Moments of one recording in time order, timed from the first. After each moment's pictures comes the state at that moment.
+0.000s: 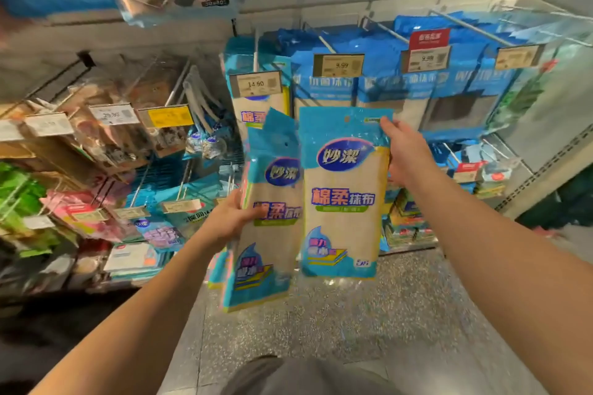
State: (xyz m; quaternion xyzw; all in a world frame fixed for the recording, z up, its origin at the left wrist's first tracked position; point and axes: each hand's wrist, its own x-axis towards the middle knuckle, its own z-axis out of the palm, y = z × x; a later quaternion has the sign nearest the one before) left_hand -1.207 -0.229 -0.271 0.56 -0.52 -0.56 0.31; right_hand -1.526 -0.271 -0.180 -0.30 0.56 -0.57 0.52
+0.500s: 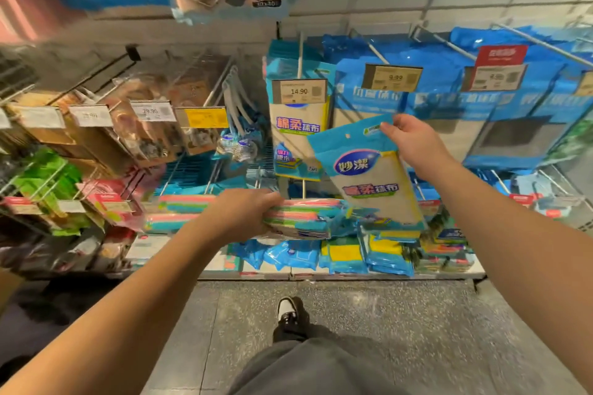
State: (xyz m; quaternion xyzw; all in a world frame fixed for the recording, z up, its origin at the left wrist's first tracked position) left_hand -1.187 -0.247 -0.207 0.53 -0.85 -0.03 -0.09; right_hand -1.498 -0.340 -0.182 -0.57 0.59 -0.41 0.40
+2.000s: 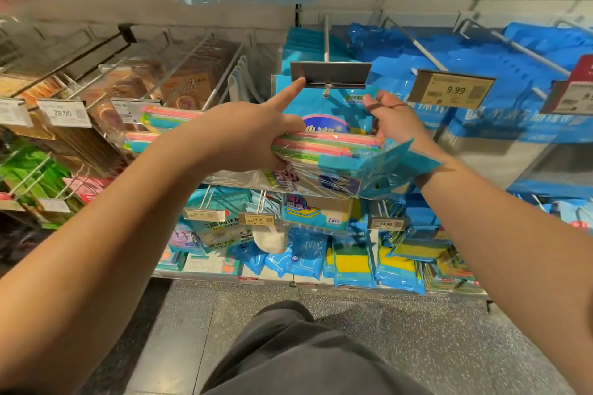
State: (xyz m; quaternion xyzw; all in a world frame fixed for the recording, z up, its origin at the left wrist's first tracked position) left_hand -1.181 -0.355 -0.103 0.53 -0.84 0.01 -0.10; right_hand -1.417 -0.466 -0.199 -0.52 0.55 -0.42 0.50
